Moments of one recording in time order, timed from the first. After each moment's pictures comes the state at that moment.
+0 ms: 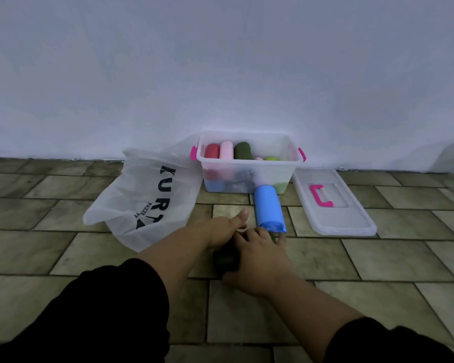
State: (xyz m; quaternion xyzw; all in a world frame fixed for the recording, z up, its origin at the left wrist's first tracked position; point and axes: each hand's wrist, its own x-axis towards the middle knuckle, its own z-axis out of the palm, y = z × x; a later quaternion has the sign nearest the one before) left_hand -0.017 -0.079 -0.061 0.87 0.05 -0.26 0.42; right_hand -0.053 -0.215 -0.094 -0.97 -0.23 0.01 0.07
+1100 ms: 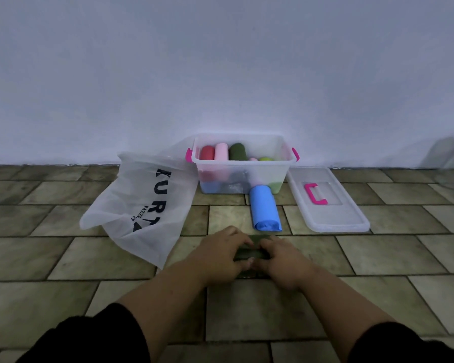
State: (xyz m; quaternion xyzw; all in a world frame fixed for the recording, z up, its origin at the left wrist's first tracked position) left_hand -0.054 -0.085 -0.096 0.95 -0.18 -0.05 0.24; right_hand -0.039 -0.265 -0.096 -0.95 -0.16 0.15 0.24
